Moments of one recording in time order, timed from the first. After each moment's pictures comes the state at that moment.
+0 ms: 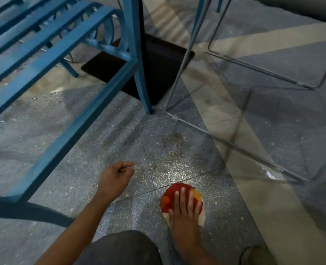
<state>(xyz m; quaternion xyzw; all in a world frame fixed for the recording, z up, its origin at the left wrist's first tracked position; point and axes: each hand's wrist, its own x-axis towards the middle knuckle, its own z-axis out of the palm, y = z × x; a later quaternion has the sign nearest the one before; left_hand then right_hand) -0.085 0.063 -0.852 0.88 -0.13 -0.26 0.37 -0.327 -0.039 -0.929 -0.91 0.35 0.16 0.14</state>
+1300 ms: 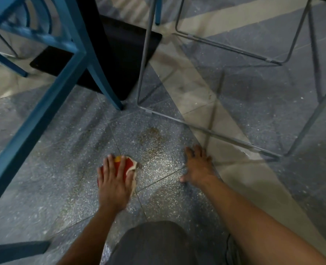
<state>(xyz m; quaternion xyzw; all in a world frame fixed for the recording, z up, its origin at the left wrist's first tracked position) -0.109 0.030 -0.966 0.91 -0.39 -0.12 0.06 -0.282 -0.223 -0.871 -0.85 0.43 0.27 0.15</state>
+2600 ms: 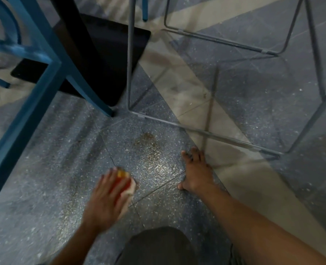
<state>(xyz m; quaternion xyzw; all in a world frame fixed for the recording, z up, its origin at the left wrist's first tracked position) -0.075 0.051 -0.961 0.81 -0.57 -0.14 0.03 -0.282 -0.224 -0.879 -0.84 0.45 0.24 0.17</state>
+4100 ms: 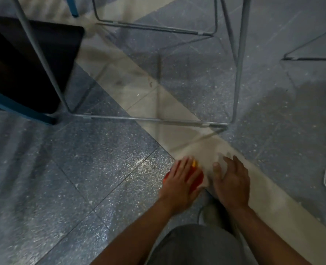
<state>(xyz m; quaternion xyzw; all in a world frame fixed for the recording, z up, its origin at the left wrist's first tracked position) -0.350 -0.151 -0.964 0.61 -0.77 -0.15 0.09 -0.512 -0.212 -0.869 -0.67 0.73 -0.07 0.13</state>
